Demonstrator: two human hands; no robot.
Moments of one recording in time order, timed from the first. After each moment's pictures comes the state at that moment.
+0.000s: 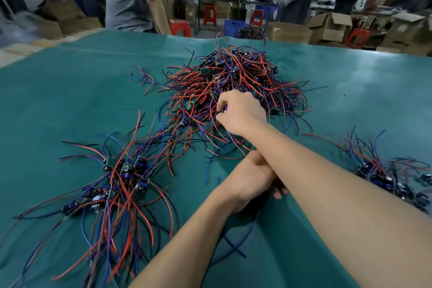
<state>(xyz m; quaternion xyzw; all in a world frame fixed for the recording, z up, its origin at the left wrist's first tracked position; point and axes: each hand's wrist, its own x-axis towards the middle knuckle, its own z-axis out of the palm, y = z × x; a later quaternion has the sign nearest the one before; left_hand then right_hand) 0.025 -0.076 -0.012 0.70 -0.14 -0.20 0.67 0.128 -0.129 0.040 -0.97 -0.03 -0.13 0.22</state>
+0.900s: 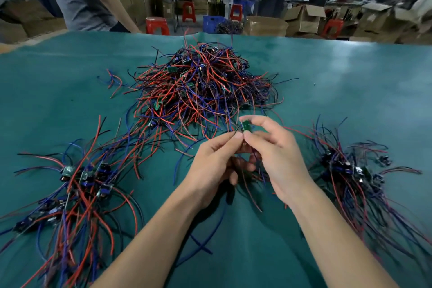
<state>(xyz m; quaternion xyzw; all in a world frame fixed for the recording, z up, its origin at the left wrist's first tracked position) 0.024 -0.076 -0.006 0.56 -0.15 -0.17 0.79 -0.002 -0.205 0.016 -0.69 0.02 -0.11 0.72</state>
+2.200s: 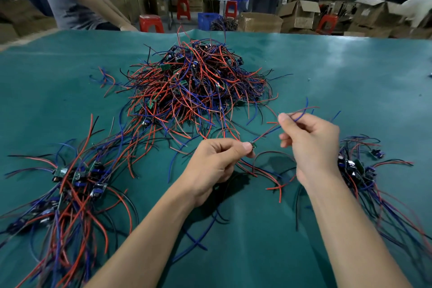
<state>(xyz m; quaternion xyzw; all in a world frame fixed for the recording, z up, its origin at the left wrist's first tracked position) 0.021 -0.076 -0.005 0.62 -0.21 -0.18 0.74 0.006 -0.258 0.012 -0.66 0.14 -0.33 0.66</state>
